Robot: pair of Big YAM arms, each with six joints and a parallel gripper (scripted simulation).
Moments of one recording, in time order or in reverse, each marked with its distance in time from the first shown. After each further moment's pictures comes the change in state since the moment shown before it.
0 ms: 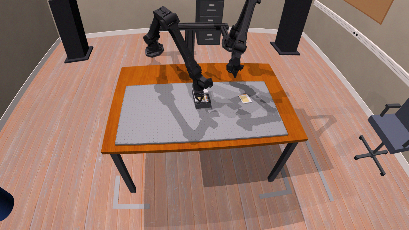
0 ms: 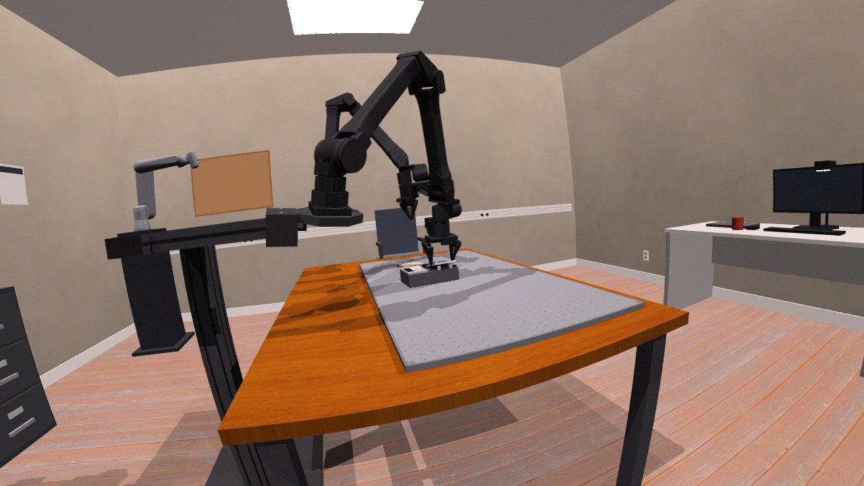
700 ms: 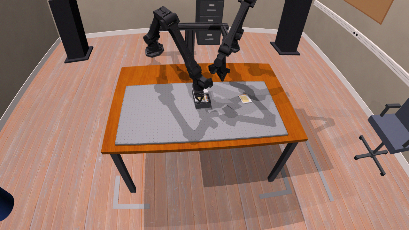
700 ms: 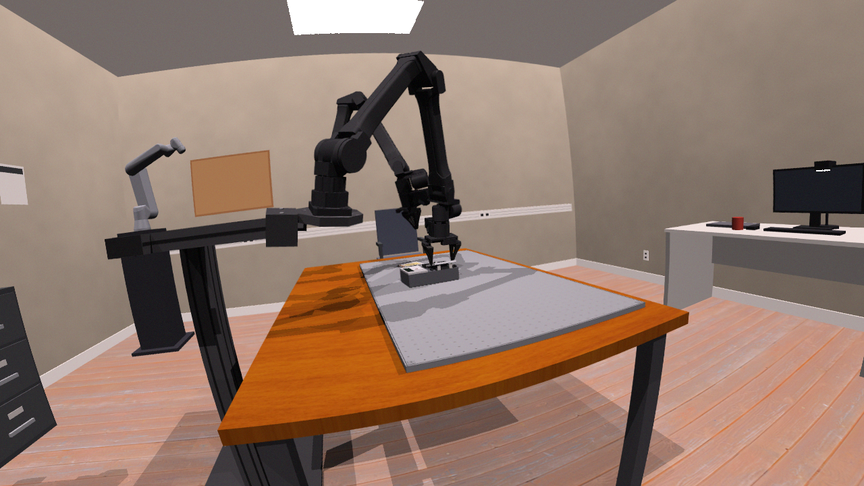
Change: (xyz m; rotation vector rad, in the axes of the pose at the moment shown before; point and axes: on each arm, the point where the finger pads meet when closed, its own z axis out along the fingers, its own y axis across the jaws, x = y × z) left arm -0.048 -0.078 0.025 -0.097 -0.076 0.345; right arm 0.000 0.000 0.000 0.000 0.000 0.000
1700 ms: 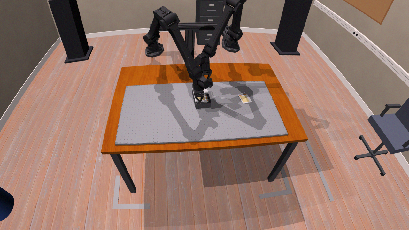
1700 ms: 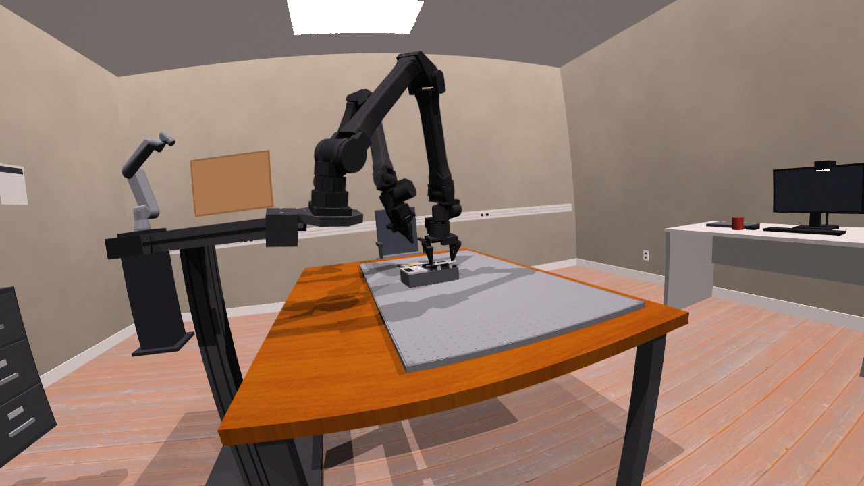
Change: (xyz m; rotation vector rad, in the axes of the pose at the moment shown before) left arm -0.064 -0.105 0.019 -0.163 -0.113 0.464; right arm 0.000 0.000 0.000 0.000 0.000 0.000
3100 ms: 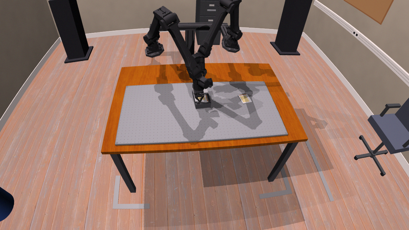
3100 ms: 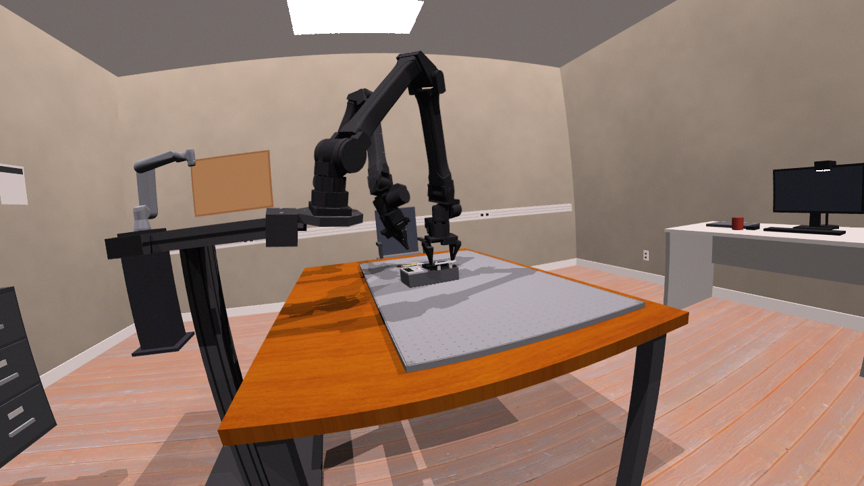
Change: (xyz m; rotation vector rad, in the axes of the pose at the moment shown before) left arm -0.029 -0.034 0.002 0.000 -0.012 0.046; right arm 0.000 0.000 0.000 0.000 0.000 0.000
